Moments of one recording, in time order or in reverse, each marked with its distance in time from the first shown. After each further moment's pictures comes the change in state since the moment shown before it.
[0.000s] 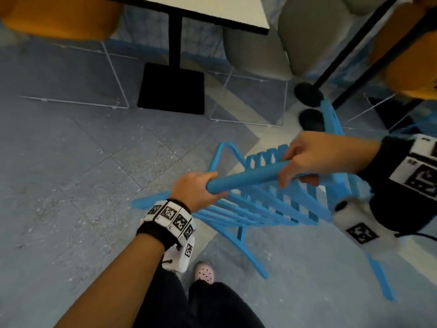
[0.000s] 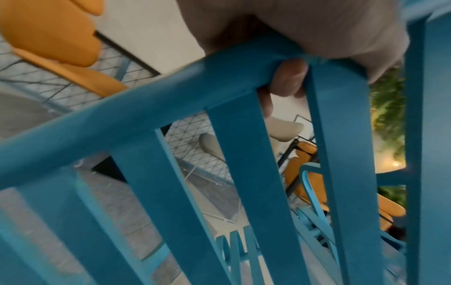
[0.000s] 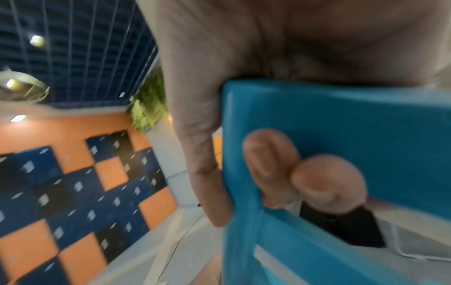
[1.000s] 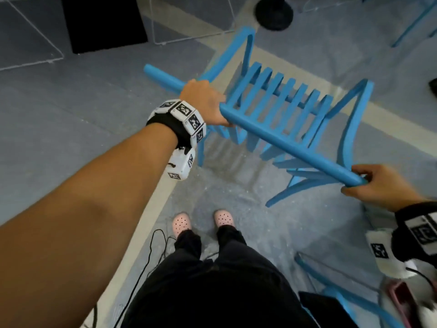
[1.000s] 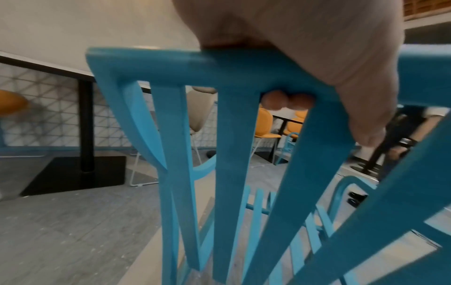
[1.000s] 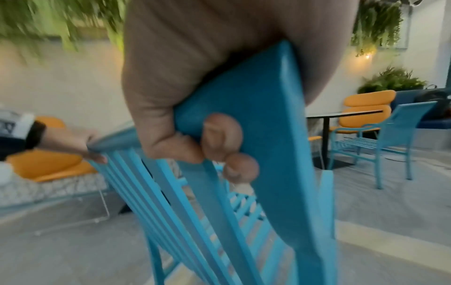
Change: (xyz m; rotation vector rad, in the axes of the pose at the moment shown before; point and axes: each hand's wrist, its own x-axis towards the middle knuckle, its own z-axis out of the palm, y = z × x) left_hand -0.079 0.209 0.136 0.732 -0.411 0.338; right_hand -0.260 0.328 0.266 0.311 0.377 0.490
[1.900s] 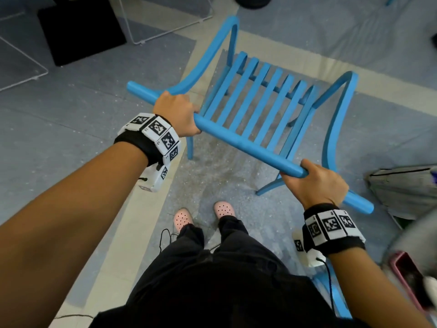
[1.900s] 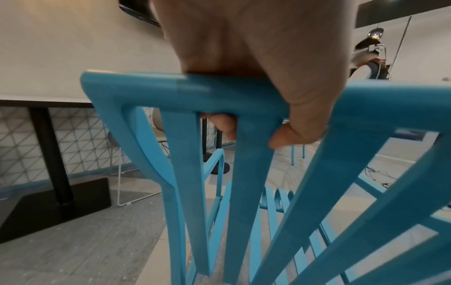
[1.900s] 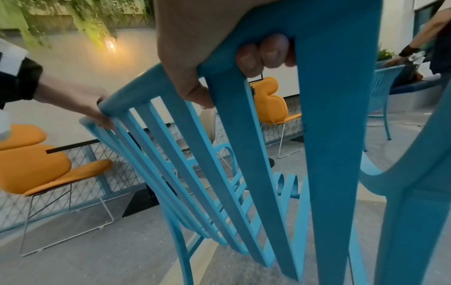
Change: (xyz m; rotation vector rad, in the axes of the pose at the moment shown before) left_hand -0.007 0.051 0.014 0.130 -0.076 -0.006; right_hand -0.002 0.012 0.098 -0.057 0.641 -0.030
